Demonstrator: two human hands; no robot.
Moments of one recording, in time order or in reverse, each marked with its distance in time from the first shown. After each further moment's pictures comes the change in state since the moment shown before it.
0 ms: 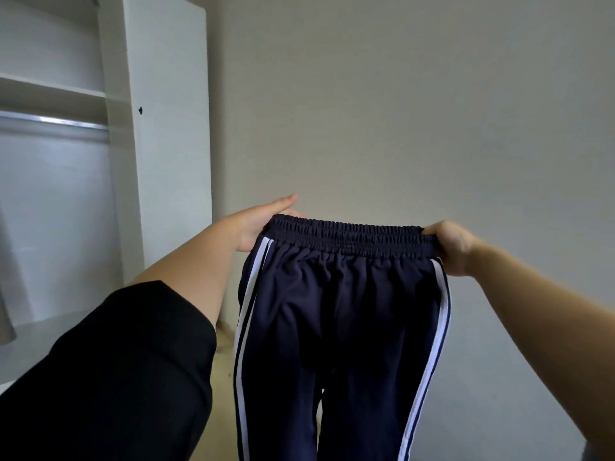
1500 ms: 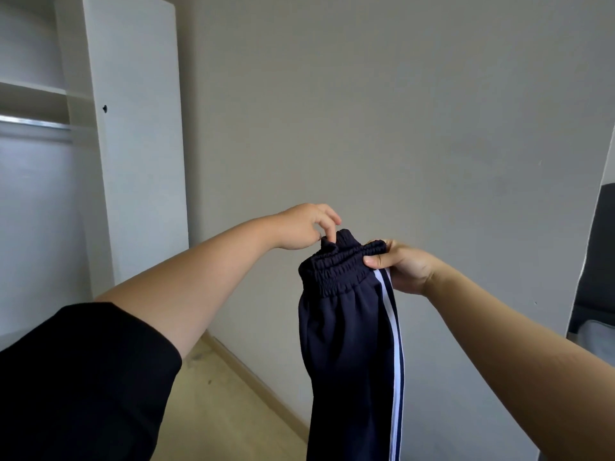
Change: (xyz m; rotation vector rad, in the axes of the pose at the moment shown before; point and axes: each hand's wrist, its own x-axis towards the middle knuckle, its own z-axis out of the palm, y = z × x) left_hand 0.015 0.025 0.092 0.984 0.000 0.458; right_hand -0.021 0.028 0.021 0.106 -0.464 -0.183
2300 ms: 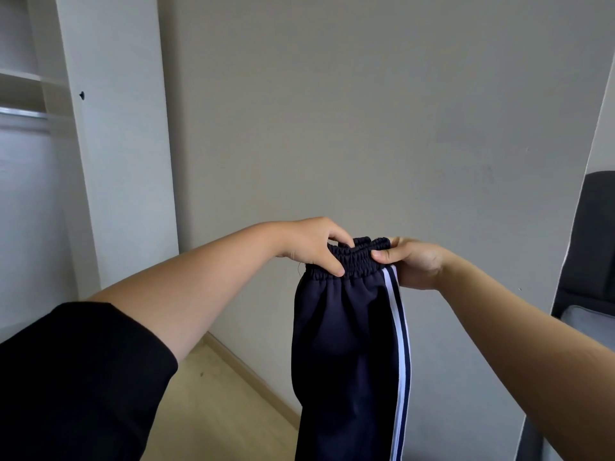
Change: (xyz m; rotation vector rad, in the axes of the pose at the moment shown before) left_hand 0.004 0.016 0.035 -0.132 -0.215 -0.022; right_hand -0.027 -0.001 -0.020 -0.042 -0.007 0.122
